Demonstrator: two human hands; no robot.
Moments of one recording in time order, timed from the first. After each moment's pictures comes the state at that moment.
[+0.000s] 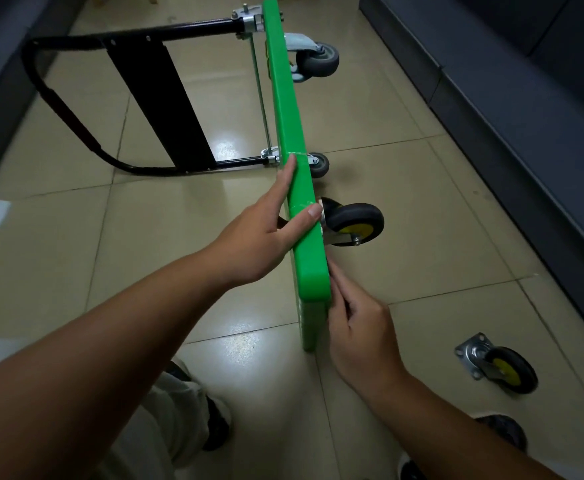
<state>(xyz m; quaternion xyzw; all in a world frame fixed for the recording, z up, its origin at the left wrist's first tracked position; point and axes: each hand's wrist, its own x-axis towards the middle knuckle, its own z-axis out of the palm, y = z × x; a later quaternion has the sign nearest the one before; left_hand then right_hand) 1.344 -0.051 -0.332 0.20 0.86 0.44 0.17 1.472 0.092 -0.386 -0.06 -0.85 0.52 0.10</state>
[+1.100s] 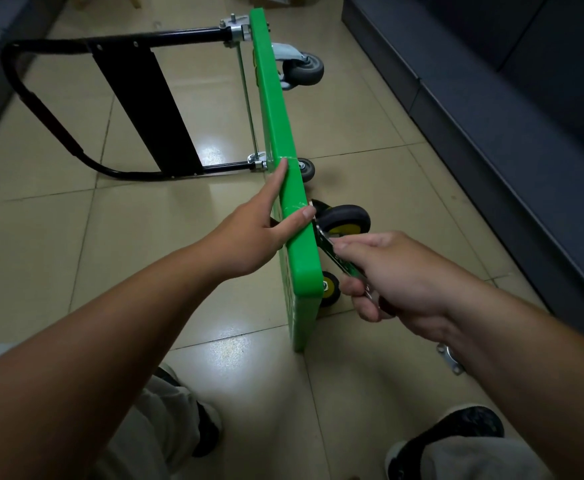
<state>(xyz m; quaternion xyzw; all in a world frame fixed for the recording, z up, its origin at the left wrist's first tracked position) 1.339 -0.048 -0.323 0.19 0.85 0.44 0.19 1.438 0.127 -0.272 -0.21 -0.70 0.64 -0.23</state>
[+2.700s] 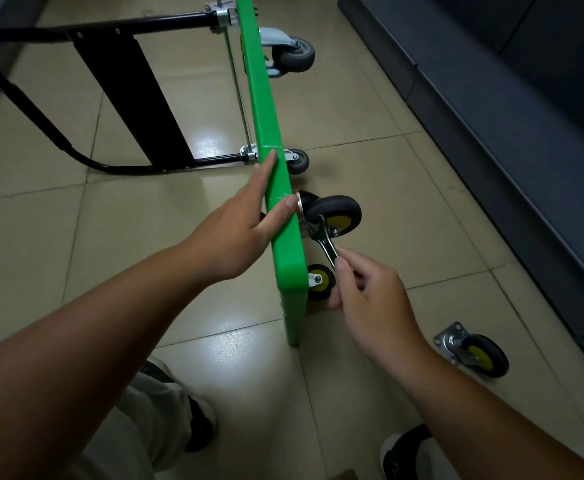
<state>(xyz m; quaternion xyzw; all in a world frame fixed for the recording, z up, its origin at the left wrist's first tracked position) 1.343 -0.046 -0.331 0.22 0.89 0.37 0.15 1.462 0.134 -0.365 -0.12 -0.85 0.51 0.03</state>
